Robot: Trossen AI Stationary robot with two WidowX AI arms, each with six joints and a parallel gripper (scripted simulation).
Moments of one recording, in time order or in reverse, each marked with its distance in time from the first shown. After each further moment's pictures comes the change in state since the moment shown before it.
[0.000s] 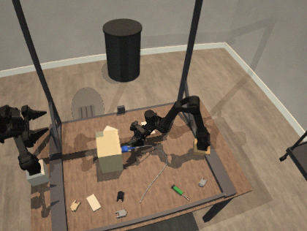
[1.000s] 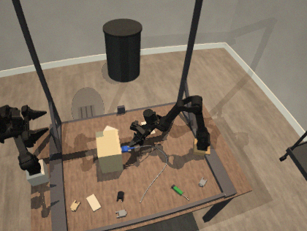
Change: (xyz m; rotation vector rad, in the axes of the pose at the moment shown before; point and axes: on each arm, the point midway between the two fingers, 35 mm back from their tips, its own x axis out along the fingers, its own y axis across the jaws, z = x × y) left arm 0.000 0.001 0.000 -0.066 0.002 -0.048; right arm 0.000 0.000 0.000 0.000 0.000 0.000
